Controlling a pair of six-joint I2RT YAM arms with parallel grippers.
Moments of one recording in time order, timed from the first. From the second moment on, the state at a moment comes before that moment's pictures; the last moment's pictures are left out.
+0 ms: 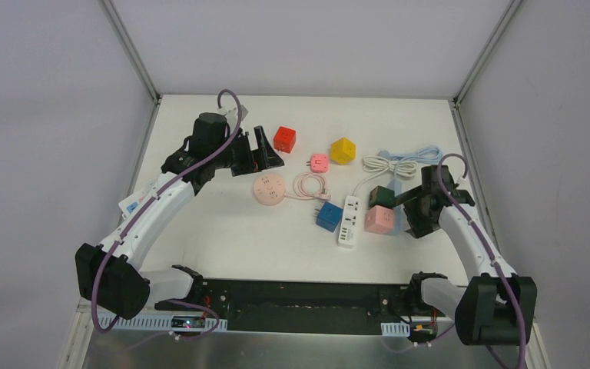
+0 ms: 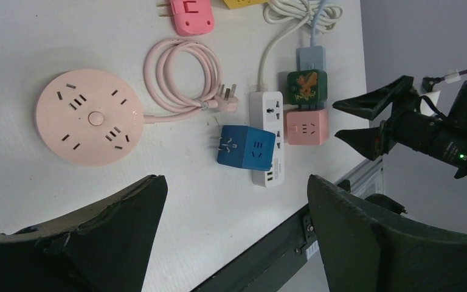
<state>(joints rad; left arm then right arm) -0.39 1.24 1.12 -0.46 0.38 -0.61 0.02 1.08 0.69 -0.81 0.04 1.15</state>
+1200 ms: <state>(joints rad) -0.39 1.29 1.14 -0.51 0.34 -0.58 0.41 1.37 0.96 -0.92 0.16 0.64</state>
